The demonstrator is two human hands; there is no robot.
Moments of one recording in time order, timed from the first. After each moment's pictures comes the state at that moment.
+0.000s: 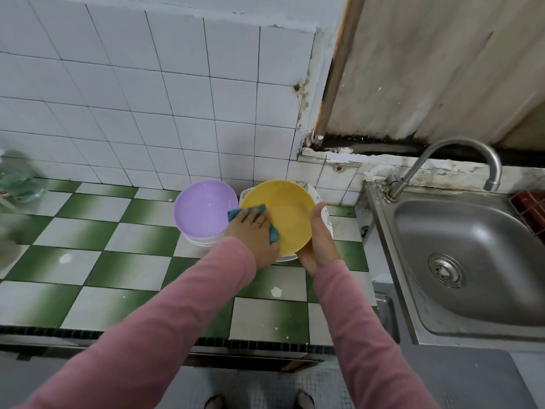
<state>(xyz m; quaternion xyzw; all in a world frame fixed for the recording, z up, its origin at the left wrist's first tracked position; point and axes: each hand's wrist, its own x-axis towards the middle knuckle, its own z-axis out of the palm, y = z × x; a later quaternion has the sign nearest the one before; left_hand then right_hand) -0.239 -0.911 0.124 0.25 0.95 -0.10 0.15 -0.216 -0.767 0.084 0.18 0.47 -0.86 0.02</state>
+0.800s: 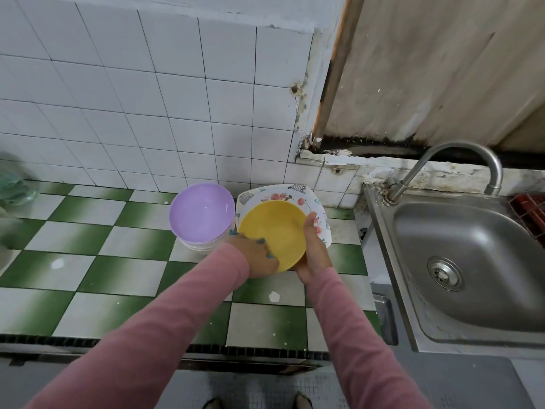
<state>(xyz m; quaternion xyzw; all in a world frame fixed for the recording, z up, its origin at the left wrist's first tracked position) -0.249 -0.911 0.107 0.26 0.91 -0.10 0.30 -0.224 -0.766 0.059 0.26 0.46 -0.85 0.05</state>
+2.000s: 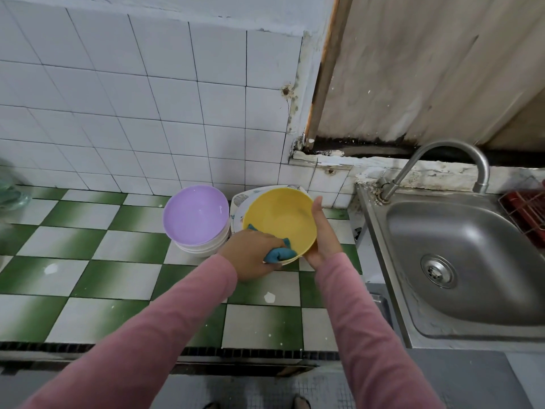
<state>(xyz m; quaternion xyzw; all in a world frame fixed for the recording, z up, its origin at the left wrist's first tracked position) -0.245 -0.911 0.107 0.42 0.89 0.11 0.08 -0.237 -0.734 0.078 0.23 0.46 -0.86 0.06</state>
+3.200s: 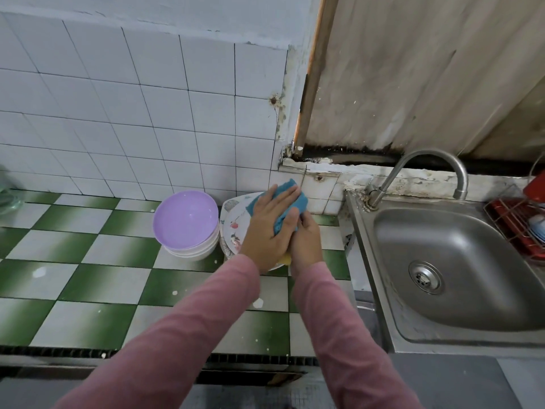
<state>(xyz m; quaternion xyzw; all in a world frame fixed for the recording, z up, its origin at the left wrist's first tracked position) -0.223 -0.843 0.132 0.27 0.80 0.53 -0.07 -0.197 -0.766 0.146 0.20 0.58 -0.79 -0.07</state>
